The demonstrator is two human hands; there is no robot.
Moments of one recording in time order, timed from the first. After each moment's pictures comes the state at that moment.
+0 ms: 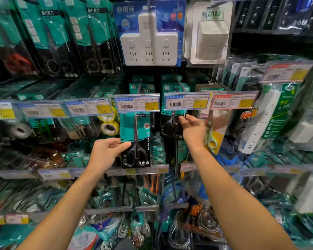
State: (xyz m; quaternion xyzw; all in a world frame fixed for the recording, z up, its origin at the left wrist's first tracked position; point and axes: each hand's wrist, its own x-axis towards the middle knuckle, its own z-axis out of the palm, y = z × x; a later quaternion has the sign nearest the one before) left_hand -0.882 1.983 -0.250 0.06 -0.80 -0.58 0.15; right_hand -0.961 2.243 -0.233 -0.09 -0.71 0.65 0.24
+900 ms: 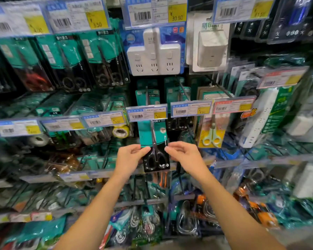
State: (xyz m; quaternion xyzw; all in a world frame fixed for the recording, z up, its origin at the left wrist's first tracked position) left_hand -0.871 2.010 -0.245 0.04 -0.76 -0.64 0.06; right_hand -0.857 2.218 -0.232 0.03 -0.75 0.66 -0.01
